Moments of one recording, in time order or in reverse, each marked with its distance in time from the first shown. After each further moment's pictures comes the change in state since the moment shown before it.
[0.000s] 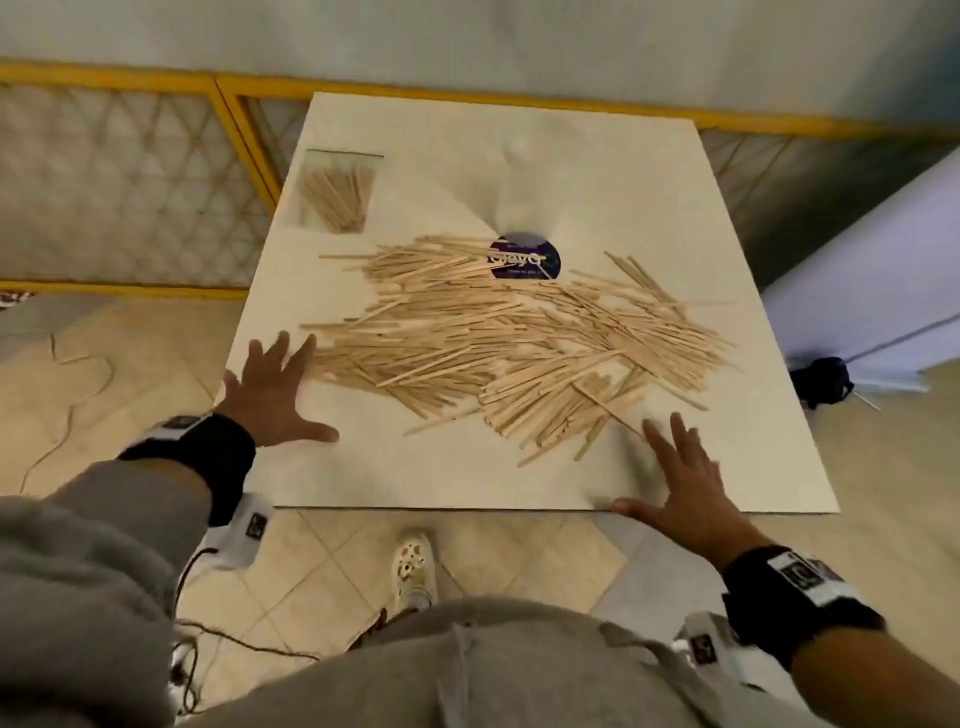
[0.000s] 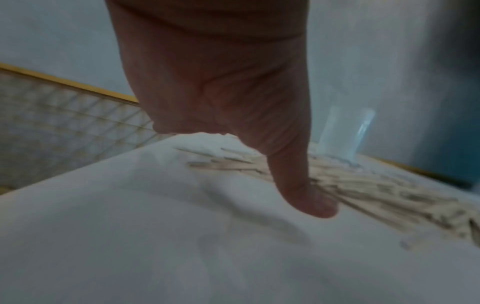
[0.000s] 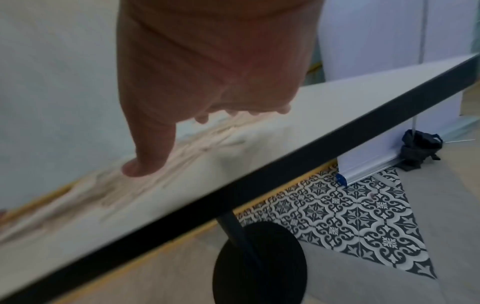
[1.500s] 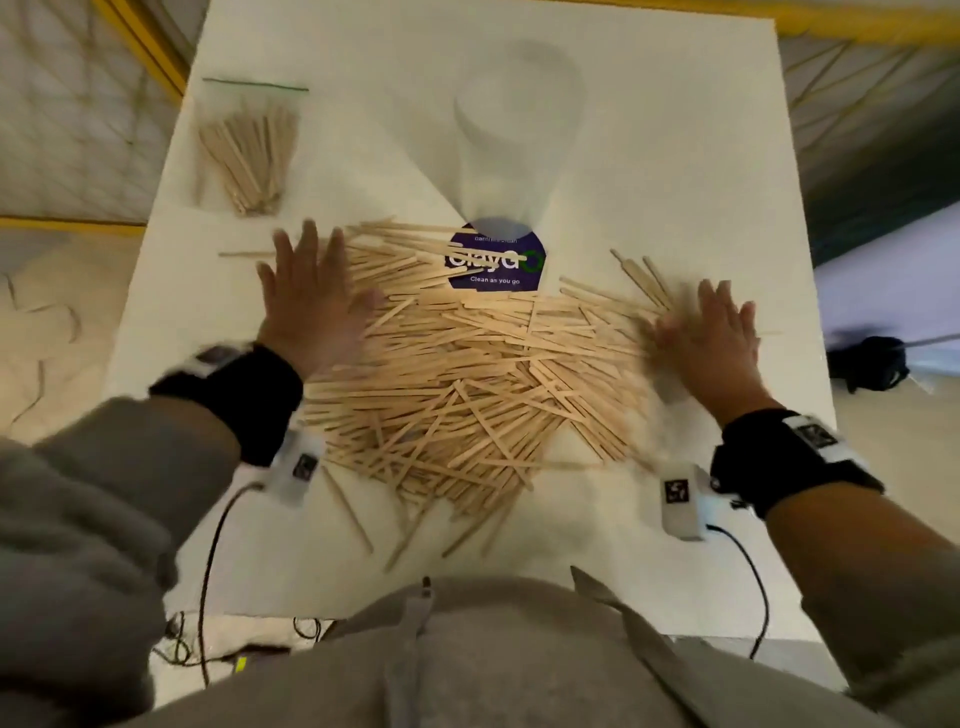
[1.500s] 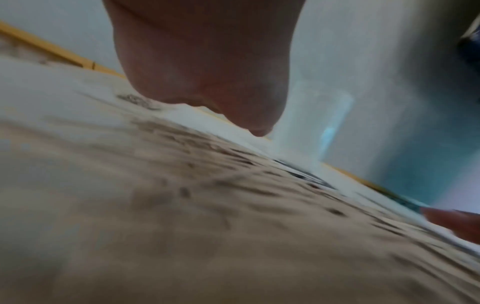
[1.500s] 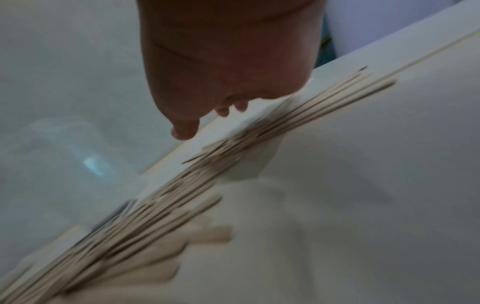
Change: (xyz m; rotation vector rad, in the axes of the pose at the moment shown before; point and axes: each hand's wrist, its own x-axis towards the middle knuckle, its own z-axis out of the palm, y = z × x) left_hand 0.169 0.151 -0.034 -0.048 0.330 0.033; right_hand 0.258 0.020 -0.105 0.087 0.156 0.177
